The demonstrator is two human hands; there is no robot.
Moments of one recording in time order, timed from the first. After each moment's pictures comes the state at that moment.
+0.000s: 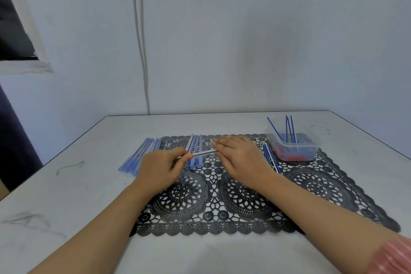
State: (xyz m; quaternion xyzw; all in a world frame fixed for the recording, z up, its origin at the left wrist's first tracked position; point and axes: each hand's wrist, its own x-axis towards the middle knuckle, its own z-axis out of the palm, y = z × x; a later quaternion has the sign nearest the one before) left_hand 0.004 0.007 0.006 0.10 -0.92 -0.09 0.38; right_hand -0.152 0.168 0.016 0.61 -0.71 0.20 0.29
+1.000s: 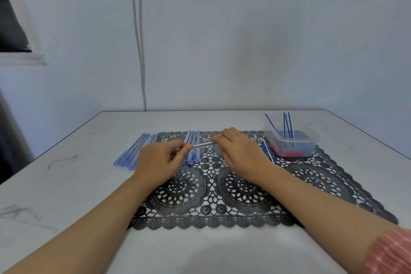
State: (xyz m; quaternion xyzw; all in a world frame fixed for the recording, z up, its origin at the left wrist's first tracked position) left_hand 0.001 0.015 0.006 0.11 -0.89 -0.13 0.43; right_hand -0.153 0.168 0.018 0.63 -0.70 0.19 0.26
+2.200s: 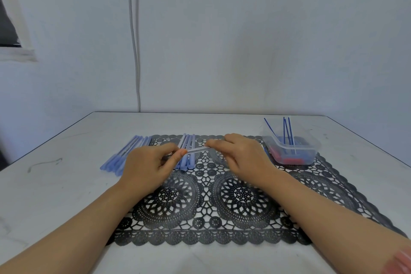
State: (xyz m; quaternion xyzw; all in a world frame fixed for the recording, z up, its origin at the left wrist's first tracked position) left_hand 0.003 0.016 0.009 0.09 -0.89 -0.12 0.44; right_hand -0.167 0.172 0.023 0.65 -0.67 0.24 0.26
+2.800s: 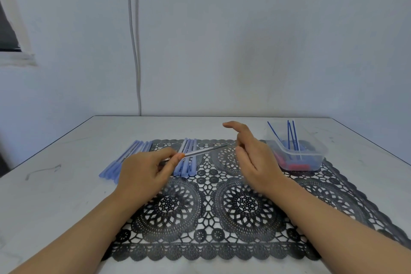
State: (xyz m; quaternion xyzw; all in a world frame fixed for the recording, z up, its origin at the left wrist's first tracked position) left_hand 0.002 0.009 0.006 0.13 -0.89 -0.10 0.44; right_hand -0.171 0.180 0.021 0.58 -0.67 0.43 0.17
